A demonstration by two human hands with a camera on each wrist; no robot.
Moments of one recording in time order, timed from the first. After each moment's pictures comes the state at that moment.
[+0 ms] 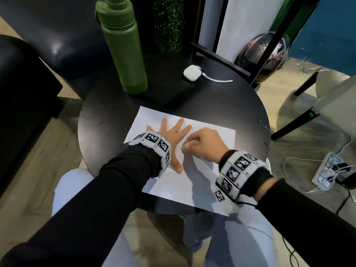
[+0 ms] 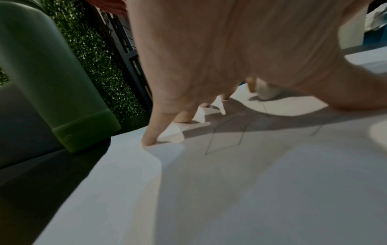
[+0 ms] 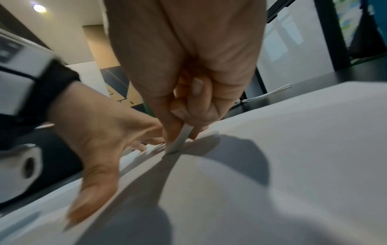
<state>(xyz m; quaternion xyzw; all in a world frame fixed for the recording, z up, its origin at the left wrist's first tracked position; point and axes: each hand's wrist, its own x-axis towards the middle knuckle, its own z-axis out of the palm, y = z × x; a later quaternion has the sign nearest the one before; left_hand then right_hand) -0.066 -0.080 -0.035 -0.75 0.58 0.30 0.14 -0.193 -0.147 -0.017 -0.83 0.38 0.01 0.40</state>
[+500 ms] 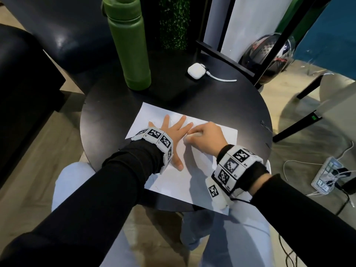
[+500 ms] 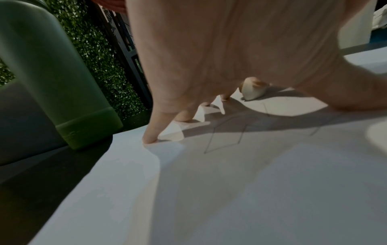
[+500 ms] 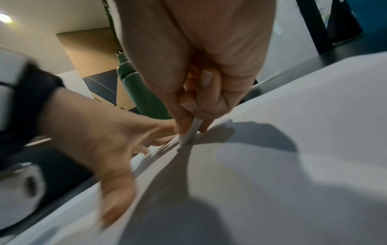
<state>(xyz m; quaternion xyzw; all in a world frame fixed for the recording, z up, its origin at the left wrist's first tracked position) -0.066 -0.080 -0.037 -0.75 0.58 0.29 0.14 -0.187 -0.149 -0.017 -0.80 0.42 -0.03 0.43</state>
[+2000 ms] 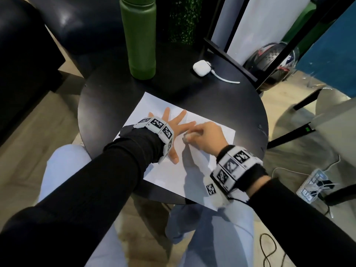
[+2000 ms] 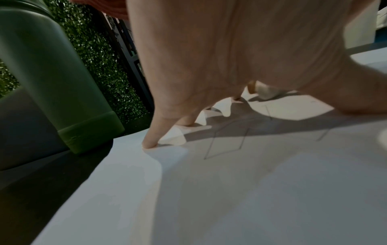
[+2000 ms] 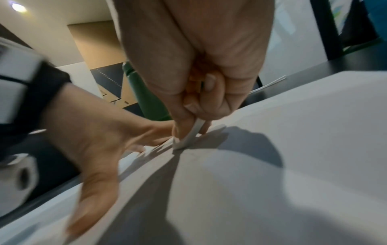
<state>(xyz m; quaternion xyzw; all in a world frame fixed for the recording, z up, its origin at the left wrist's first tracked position) -0.066 -0.082 -0.039 -0.75 0.57 0.29 0.14 -0.194 -0.153 -0.014 -0.83 0.37 0.02 0.40</state>
